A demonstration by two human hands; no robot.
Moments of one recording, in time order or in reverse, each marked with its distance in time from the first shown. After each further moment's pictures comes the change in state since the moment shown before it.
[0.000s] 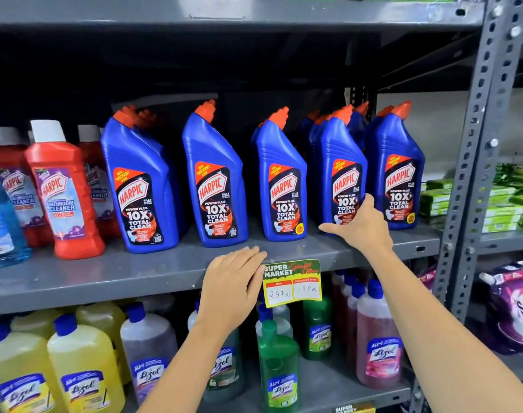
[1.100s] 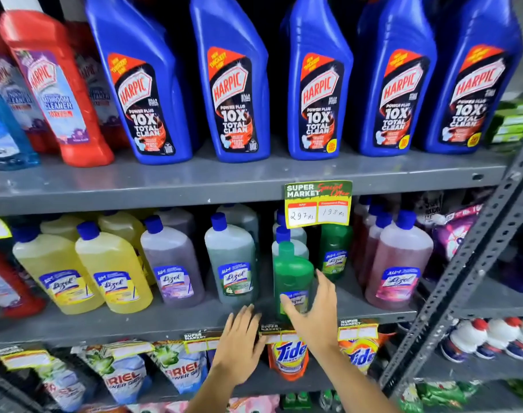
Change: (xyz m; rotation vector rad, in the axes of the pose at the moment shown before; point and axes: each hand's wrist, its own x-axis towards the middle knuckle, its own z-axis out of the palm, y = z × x) left_hand -0.286 0.006 0.102 0.003 -0.810 -0.365; right_hand -0.236 0.143 0.186 0.230 -0.229 -0.052
